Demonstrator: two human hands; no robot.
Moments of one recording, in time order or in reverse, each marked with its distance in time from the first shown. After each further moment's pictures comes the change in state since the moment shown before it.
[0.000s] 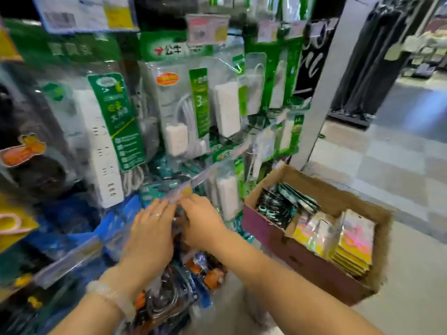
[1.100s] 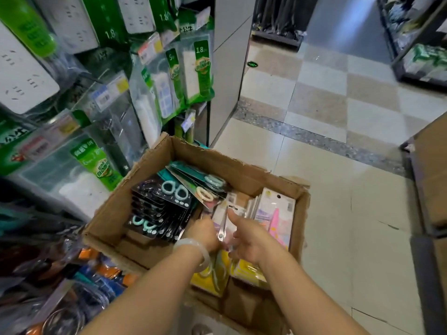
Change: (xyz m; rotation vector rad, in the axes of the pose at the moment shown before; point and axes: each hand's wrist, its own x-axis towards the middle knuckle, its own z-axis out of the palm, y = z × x) left_hand 0.169 0.347 0.250 -0.299 -0.896 0.004; right_hand -0.105 0.399 -0.062 1.417 0.173 1.435
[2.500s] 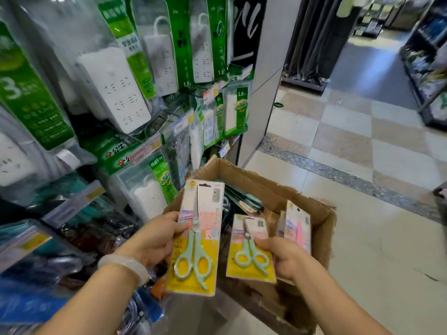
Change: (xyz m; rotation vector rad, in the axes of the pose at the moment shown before) left_hand -0.124 -0.109 -0.109 -1.283 -0.001 -0.037; right_hand -0.055 0.021 0.016 -0.055 -0.107 -0.098
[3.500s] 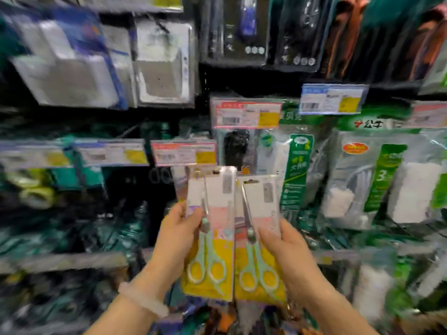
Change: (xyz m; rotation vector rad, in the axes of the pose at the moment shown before) left_hand -0.353 -0.063 -0.255 -0.449 1.099 0.890; right_hand -0.193 0.121 0.410 -0.590 -0.922 -0.836
